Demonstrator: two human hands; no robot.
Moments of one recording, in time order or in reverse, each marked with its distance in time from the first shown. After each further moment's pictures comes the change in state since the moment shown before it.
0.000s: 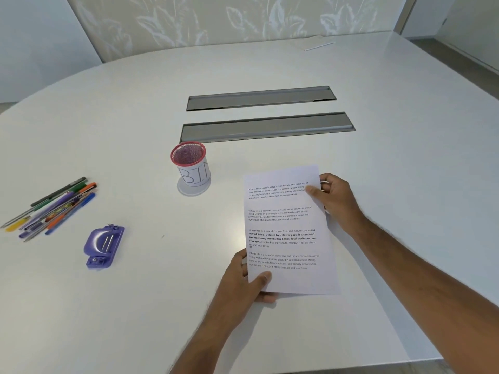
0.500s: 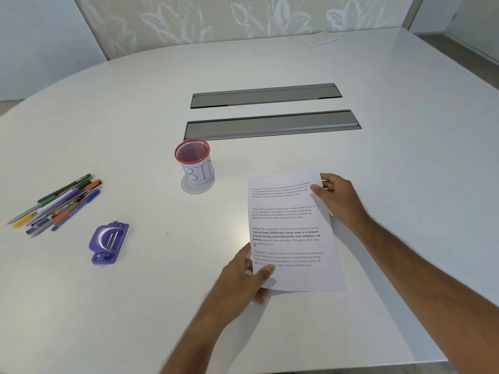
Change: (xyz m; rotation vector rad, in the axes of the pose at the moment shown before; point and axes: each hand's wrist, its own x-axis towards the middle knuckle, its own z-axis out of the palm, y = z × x) left_hand 0.004 0.013 -0.014 0.282 -0.072 0.070; right_hand 0.001 0.000 0.001 -0.216 0.009 -0.049
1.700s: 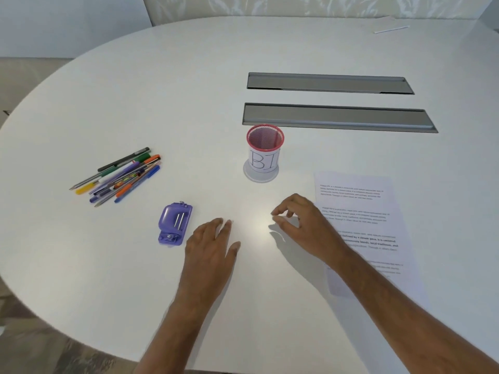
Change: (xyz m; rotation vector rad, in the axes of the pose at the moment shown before) left_hand -0.018 -0.055 -0.173 0.986 0.528 0.162; right_hand -0.077 -0.082 0.205 -0.429 -0.385 -0.401
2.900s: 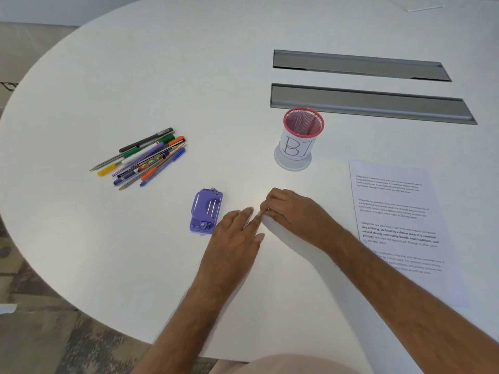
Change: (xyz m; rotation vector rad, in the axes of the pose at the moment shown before) left_hand 0.007 -0.035 -0.014 -0.032 0.037 0.230; right_hand 0.048 -0.041 0.064 -0.336 -0.163 -0.322
